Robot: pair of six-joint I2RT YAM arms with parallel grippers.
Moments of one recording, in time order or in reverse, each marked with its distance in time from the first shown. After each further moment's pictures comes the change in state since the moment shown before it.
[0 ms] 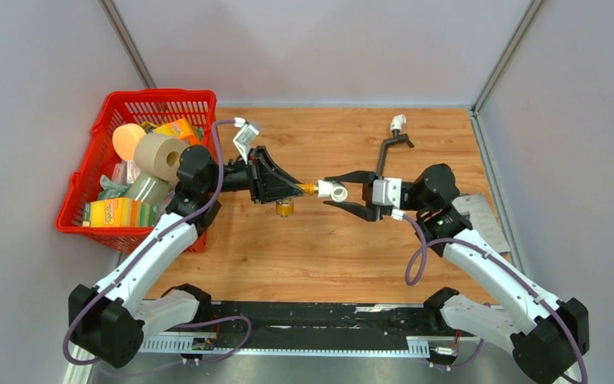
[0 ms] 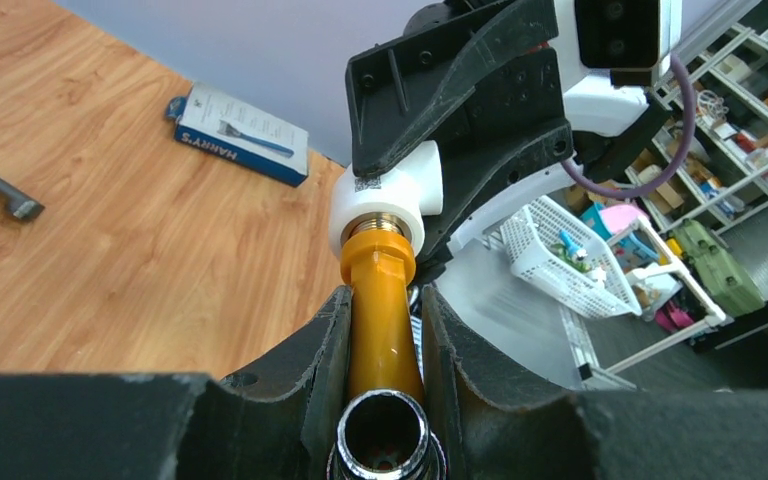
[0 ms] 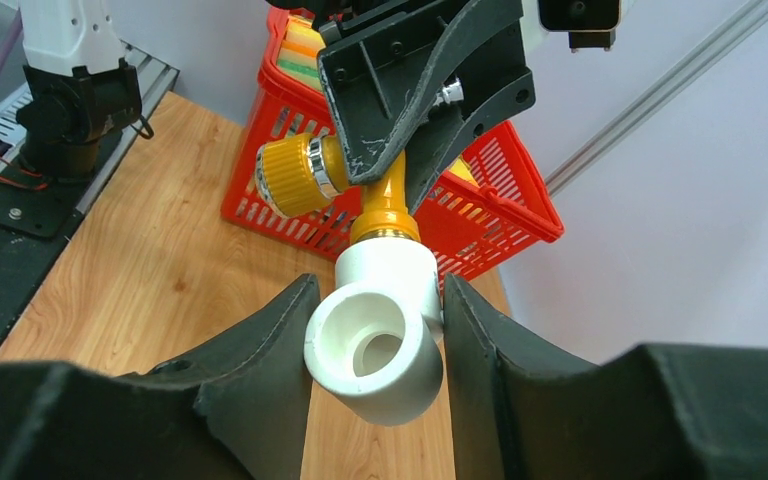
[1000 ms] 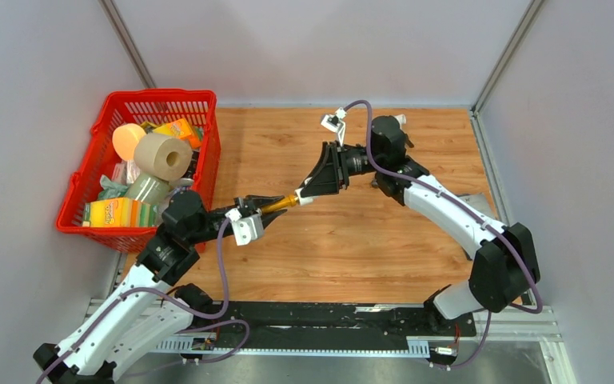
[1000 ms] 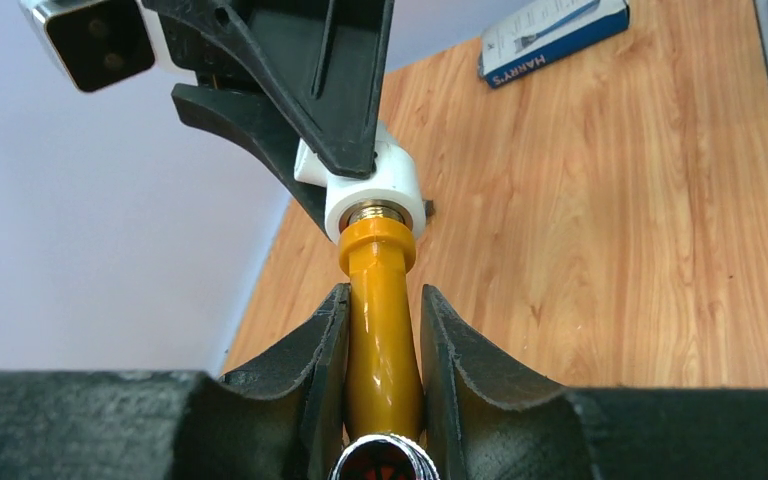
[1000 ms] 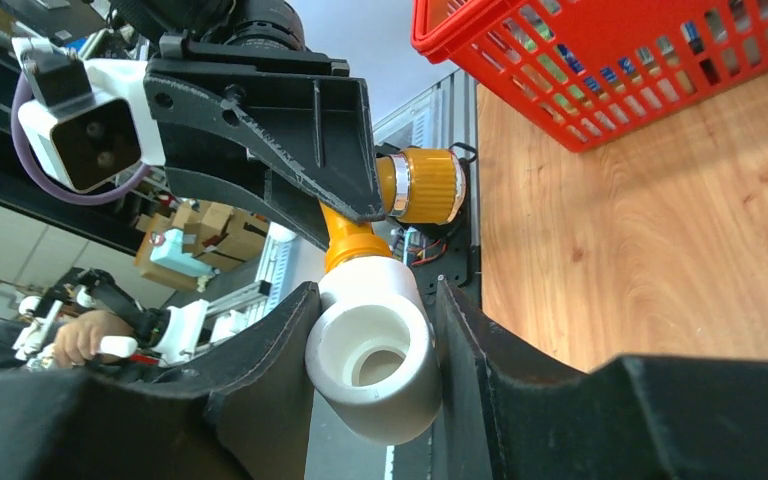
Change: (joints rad) left arm -0.177 -0.418 -0.139 -0.505 -0.402 1.382; right arm -0.022 0.489 0.400 -0.203 -0.187 1.116
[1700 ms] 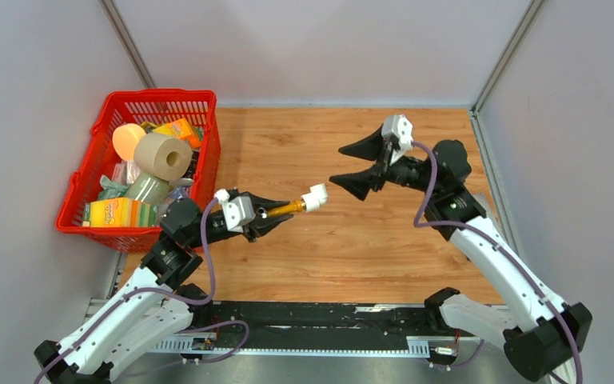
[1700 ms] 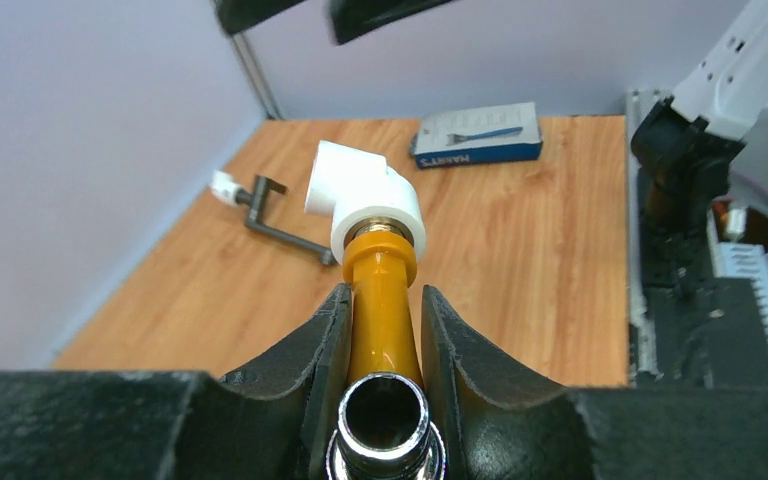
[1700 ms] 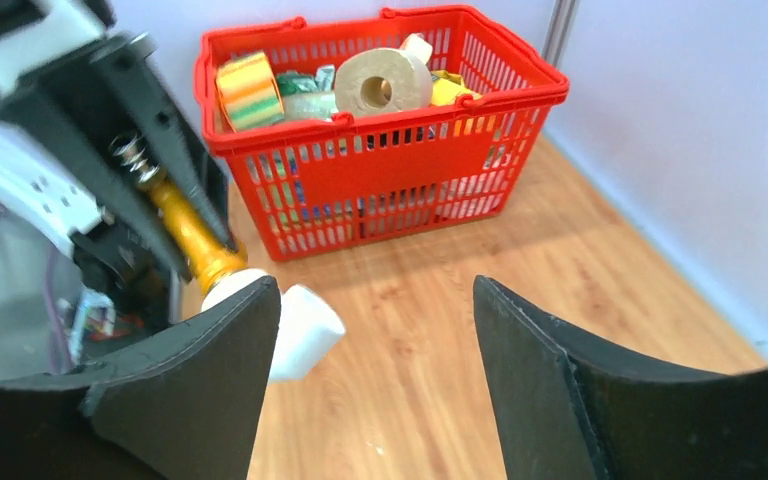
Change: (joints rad) left arm -0.045 -0.048 -0.080 0.183 -0.043 -0.393; right arm -0.080 -0.379 -0.126 -0.056 0.383 -0.524
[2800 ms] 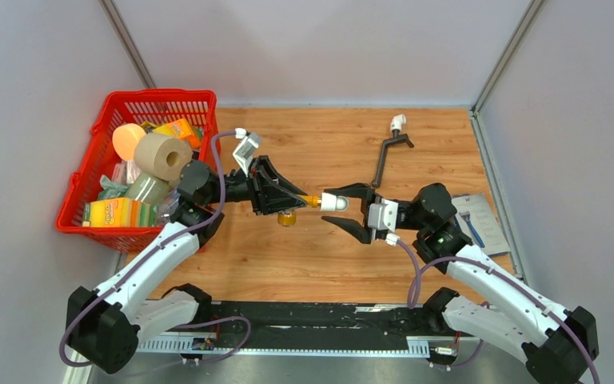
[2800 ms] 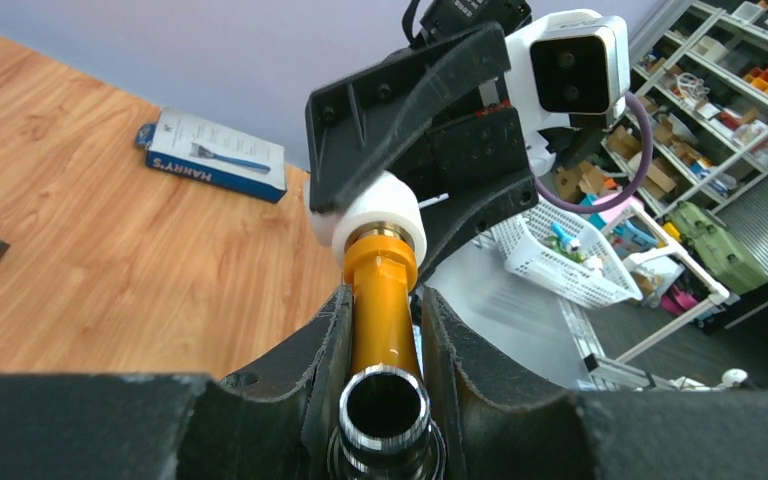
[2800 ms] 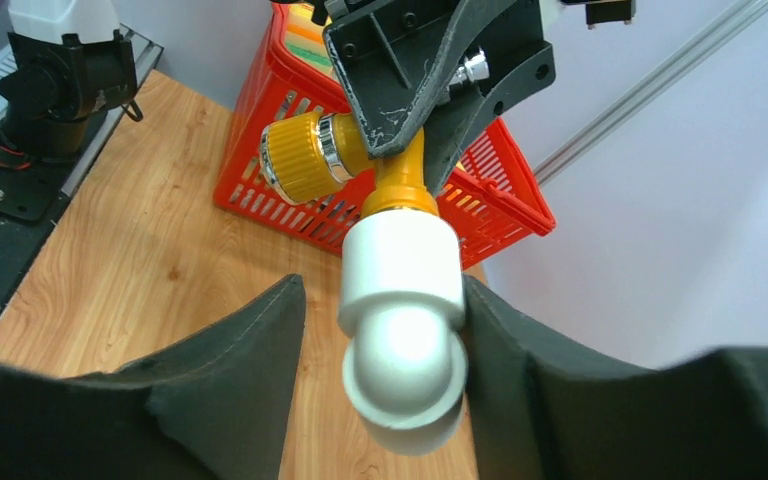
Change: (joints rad) left arm 0.179 0.415 0.111 0.507 0.421 -1.020; right arm 0.201 -0.212 -0.385 0.228 -0.056 -0.696
